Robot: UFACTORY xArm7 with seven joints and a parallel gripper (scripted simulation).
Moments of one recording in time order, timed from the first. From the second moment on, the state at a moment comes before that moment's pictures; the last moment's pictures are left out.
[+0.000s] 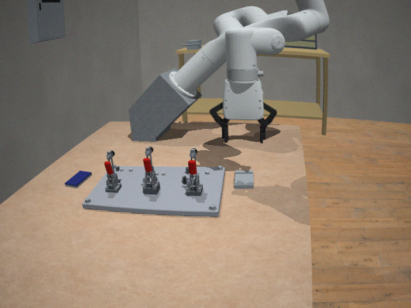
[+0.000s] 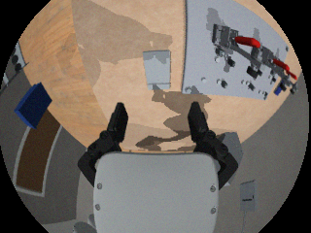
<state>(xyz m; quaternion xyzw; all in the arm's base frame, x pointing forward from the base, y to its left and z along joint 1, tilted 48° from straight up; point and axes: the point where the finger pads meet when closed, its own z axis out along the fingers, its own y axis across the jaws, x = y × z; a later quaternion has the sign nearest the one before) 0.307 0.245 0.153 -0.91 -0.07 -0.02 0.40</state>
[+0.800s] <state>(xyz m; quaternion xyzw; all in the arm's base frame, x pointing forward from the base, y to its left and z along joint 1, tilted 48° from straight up) 0.310 0.181 0.211 -0.91 -0.07 -0.02 0.40</state>
